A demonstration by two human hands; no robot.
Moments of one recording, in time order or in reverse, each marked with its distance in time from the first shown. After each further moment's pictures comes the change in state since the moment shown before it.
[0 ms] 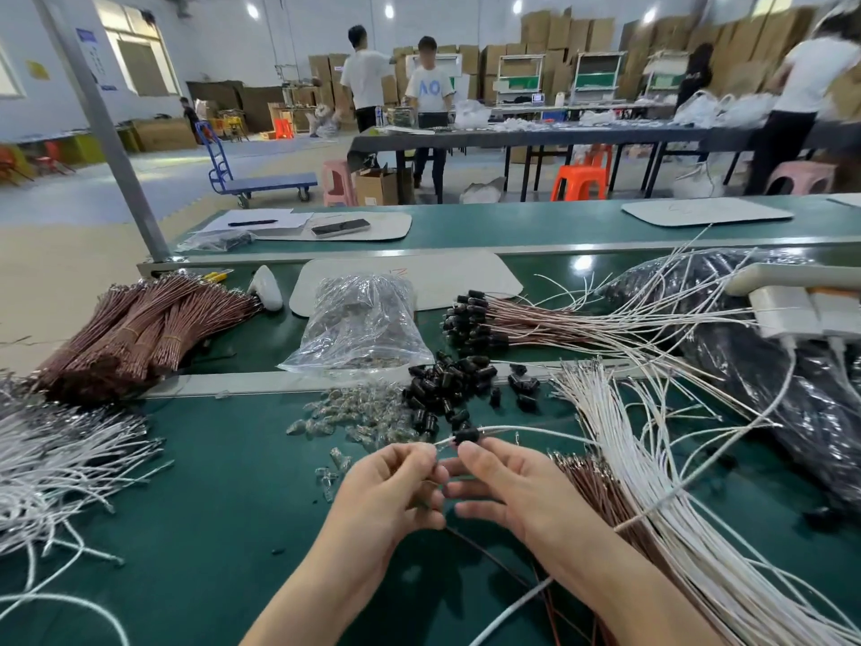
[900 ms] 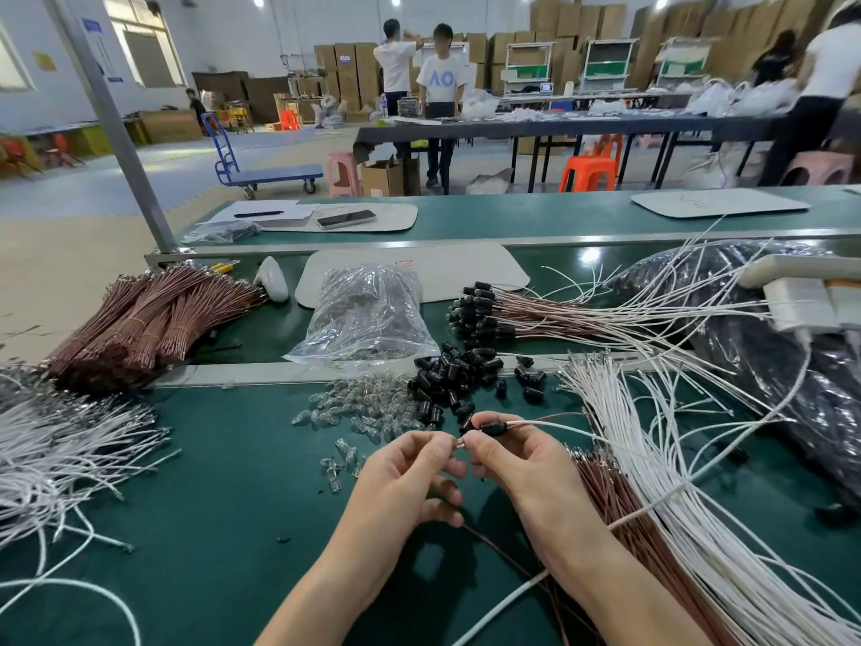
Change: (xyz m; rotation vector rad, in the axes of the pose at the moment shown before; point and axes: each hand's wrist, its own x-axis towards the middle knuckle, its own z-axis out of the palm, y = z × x) left_hand -0.001 -0.007 0.004 0.065 -0.030 0.069; right_hand 0.011 0.015 0.002 0.013 0.234 -0.178
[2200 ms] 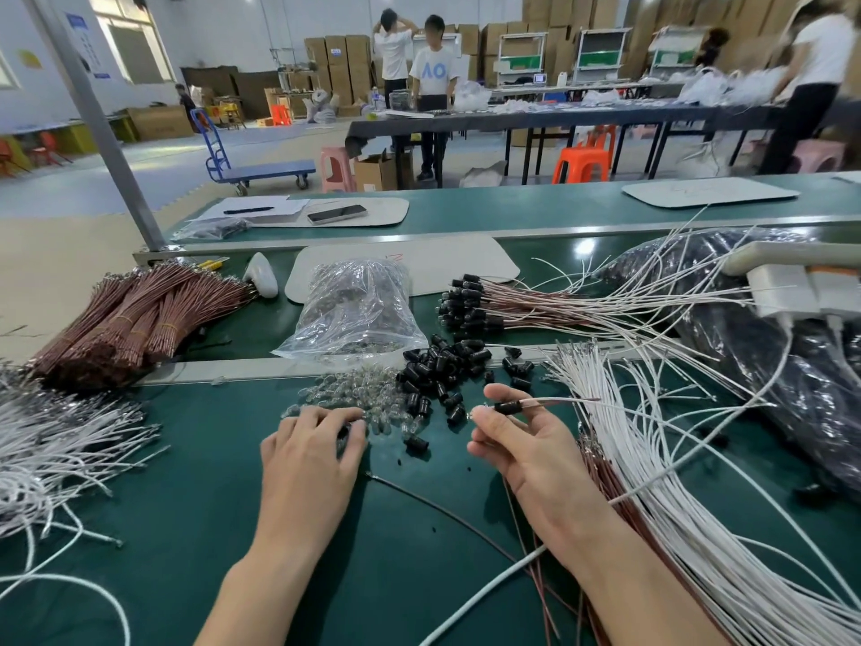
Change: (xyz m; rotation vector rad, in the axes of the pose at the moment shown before) left_hand 0.012 0.006 -0.054 1.325 0.462 0.316; right_hand 0.002 -0.017 -0.010 0.297 -0.015 0.074
